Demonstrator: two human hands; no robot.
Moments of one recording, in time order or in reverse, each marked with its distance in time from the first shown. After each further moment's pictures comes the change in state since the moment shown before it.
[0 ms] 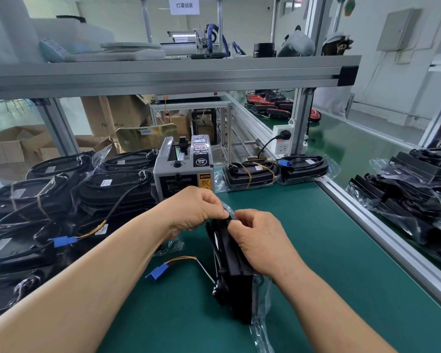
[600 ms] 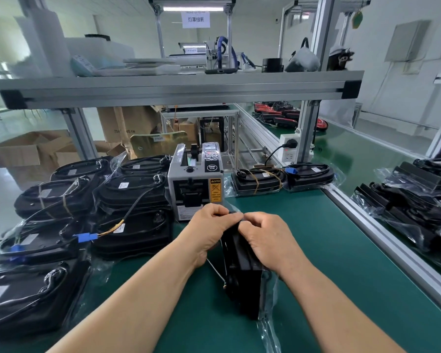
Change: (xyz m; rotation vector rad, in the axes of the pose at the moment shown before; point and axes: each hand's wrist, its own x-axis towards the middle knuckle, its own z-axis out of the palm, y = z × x) left_hand -0.023 -0.017 0.040 -0.370 0.220 -0.105; right_hand -0.002 0.000 -0.003 0.029 0.002 0.028
